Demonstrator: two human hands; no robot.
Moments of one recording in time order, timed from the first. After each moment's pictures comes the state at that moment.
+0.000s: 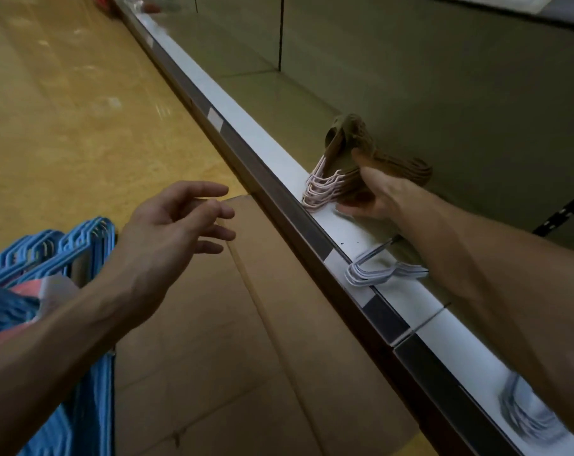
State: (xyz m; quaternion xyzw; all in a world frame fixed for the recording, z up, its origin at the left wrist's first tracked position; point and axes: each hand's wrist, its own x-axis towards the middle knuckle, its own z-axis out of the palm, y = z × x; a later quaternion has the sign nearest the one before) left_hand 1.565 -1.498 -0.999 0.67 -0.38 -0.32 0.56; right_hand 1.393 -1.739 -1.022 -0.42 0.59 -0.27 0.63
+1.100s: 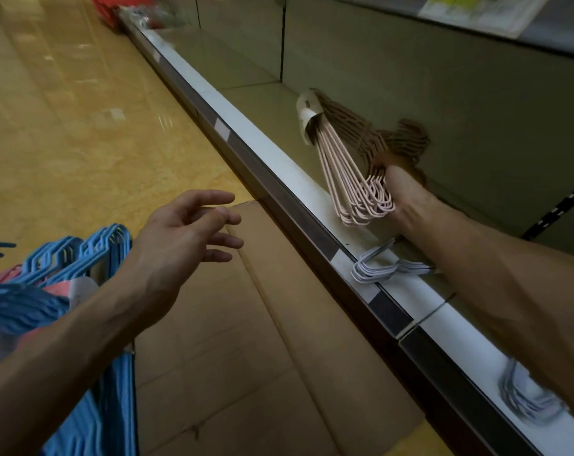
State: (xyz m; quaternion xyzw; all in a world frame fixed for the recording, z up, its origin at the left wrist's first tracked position) left_hand 1.575 -1.486 -0.996 0.66 -0.37 -0.35 0.56; right_hand 1.382 -1.717 -1.008 -0.37 0.56 -0.46 0.58
